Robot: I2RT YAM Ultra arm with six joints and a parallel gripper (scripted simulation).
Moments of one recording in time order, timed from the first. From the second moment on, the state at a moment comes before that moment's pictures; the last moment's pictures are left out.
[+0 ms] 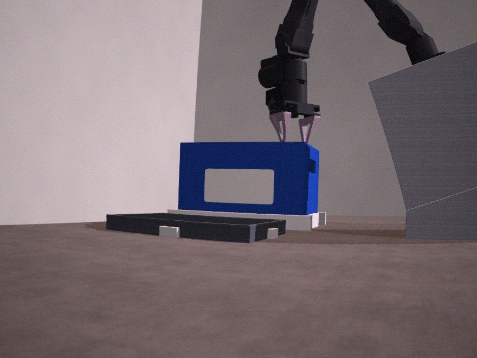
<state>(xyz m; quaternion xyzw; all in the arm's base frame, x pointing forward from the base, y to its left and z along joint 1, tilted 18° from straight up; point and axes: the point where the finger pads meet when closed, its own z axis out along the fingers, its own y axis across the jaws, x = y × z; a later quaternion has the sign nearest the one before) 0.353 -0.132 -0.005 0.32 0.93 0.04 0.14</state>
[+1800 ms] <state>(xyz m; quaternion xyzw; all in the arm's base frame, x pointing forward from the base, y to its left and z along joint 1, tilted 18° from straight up) 0.357 -0.131 -0.032 0.33 0.93 0.04 0.14</state>
